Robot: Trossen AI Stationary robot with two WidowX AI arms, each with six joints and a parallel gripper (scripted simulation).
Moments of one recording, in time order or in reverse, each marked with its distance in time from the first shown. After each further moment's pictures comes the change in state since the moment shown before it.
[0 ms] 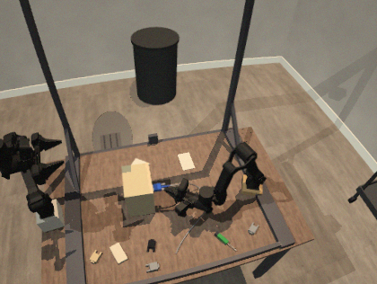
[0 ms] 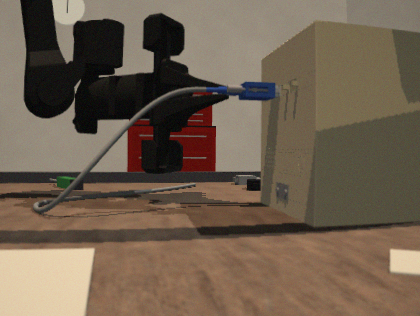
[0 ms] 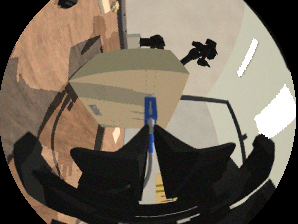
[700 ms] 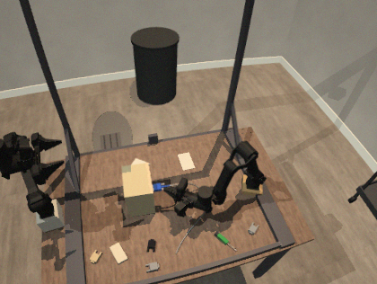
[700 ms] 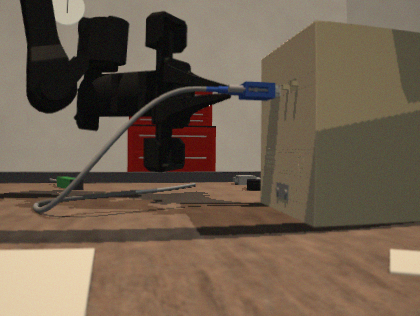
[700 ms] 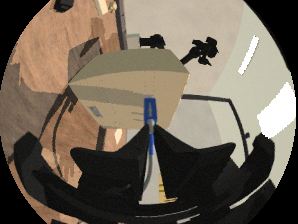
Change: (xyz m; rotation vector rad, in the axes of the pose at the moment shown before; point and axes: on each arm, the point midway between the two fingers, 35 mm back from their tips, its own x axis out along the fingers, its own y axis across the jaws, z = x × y) left arm 0.002 -0.001 0.001 0.027 0.004 0.020; right arm 0.000 0.000 0.000 0.000 0.000 0.000
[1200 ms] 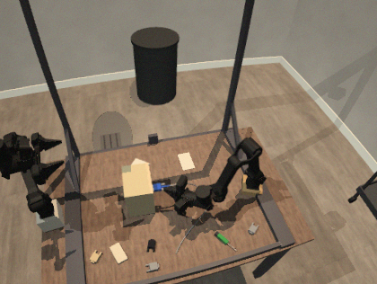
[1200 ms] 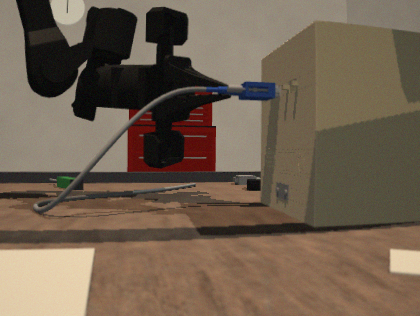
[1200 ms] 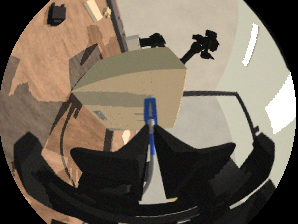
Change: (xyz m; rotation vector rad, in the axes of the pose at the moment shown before) left arm 0.000 -0.002 0.000 0.100 -0.001 0.072; right arm 0.000 0.000 0.000 0.000 0.000 0.000
